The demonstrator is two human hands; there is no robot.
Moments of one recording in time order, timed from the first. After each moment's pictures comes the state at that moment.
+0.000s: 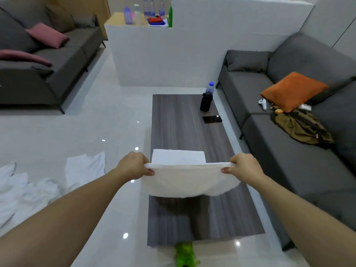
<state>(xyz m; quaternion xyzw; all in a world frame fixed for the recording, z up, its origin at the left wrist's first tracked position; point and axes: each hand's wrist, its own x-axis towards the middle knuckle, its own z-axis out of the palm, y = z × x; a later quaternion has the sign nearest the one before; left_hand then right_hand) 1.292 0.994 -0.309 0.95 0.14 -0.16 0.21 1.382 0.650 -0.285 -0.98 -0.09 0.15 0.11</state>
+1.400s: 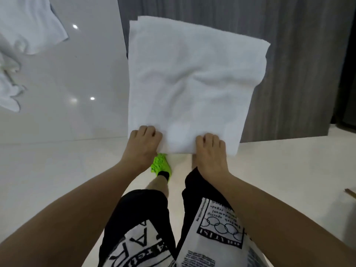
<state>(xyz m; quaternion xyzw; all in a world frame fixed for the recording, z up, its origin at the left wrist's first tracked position) 1.189 0.937 -0.693 0.92 -0.06 -0.37 0.06 1.218 0.703 -0.706 -0.92 -0.23 0.32 -0.04</state>
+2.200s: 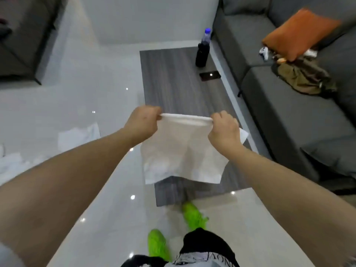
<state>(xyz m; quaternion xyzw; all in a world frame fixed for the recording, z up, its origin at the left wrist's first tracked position) 1.333 0.992 -0.344 0.99 -0.03 0.01 0.12 1.353 0.730 -0.351 -0.99 -0.12 -0.04 0.09</state>
